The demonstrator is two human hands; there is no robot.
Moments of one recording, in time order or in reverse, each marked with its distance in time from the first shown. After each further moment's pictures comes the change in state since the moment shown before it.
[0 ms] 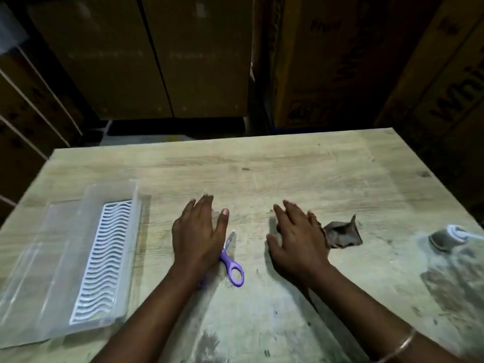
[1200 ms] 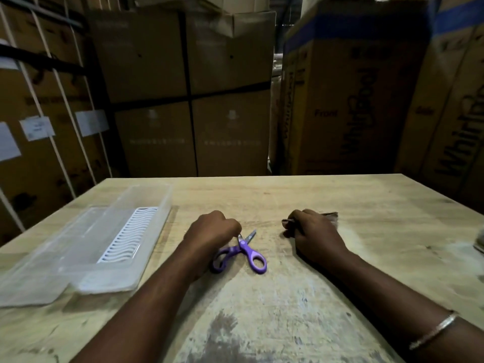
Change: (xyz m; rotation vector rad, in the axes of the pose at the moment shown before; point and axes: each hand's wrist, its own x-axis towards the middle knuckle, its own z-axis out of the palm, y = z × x) left_hand -0.013 -0.038 0.017 -0.274 -0.097 -0.172; right_hand 0.018 0.012 0.046 0.187 0.413 -0.246
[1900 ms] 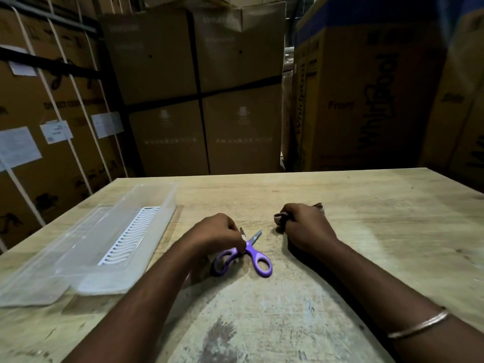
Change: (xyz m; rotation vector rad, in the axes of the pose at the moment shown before) left_hand -0.003 0.005 -0.009 0.146 -0.224 0.086; right_hand 0.026 -0.020 0.013 0.228 -0.111 0.130
